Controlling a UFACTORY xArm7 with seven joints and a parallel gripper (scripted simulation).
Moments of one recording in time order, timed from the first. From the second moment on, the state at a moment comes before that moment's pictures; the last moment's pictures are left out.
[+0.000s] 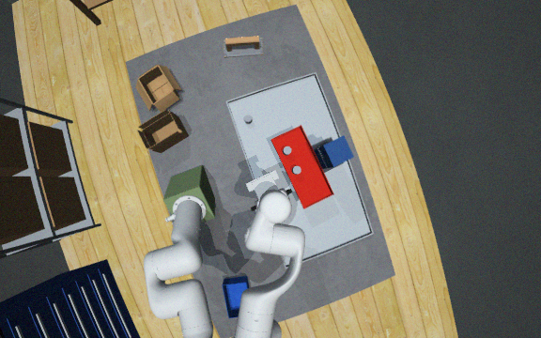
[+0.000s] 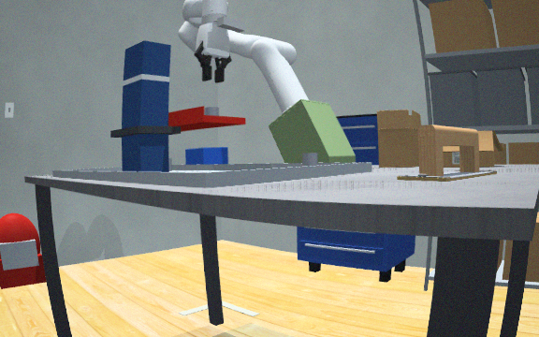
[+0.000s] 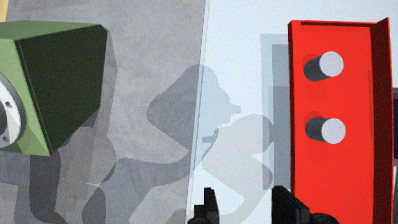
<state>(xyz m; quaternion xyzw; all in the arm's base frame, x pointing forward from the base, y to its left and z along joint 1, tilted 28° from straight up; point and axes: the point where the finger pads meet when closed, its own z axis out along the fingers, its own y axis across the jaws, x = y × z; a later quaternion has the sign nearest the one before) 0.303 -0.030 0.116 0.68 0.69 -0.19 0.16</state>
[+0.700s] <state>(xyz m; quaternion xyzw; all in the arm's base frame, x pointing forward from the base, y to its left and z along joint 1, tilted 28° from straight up) 0.360 -0.044 0.086 0.69 0.69 -0.17 0.15</state>
